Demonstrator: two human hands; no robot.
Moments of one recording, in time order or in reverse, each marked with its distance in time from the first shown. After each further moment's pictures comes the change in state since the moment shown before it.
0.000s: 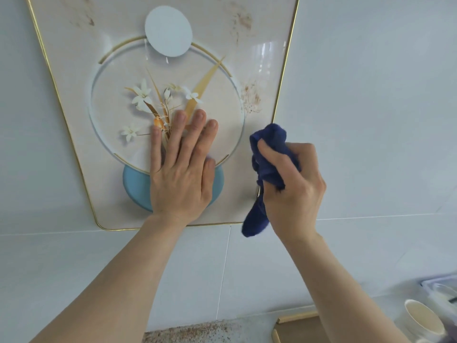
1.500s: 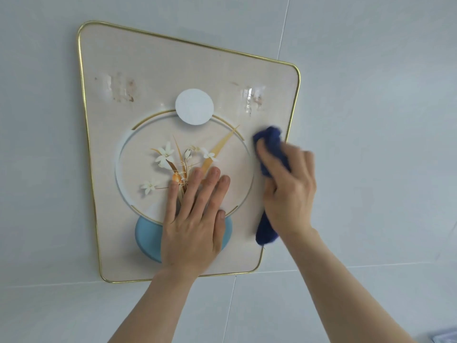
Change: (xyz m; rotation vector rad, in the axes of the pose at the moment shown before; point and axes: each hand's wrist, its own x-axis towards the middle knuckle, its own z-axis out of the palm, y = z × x) left_hand -0.001 0.000 0.001 0.035 0.000 -0.013; right_hand 0.081 -0.003 0.037 -0.186 0.091 -0.231
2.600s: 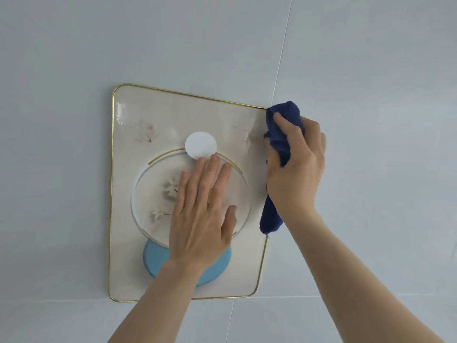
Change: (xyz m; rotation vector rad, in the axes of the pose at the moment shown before) left_hand 0.067 0.006 -0.048 -0.085 0.000 -0.048; right_hand 0.092 -0.028 -0.020 0.173 0.064 0.176
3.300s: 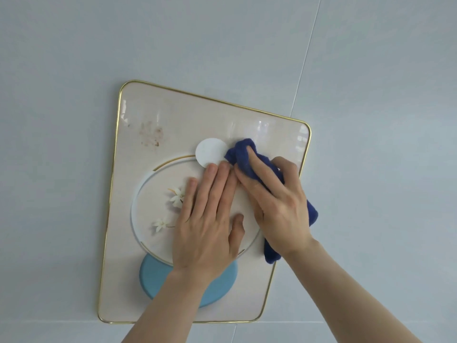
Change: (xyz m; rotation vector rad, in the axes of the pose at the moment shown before) left_hand 0.004 -0.008 0.027 0.139 -0.003 -0.010; right_hand -0.033 0.018 0.024 -0.204 -0.212 -0.608
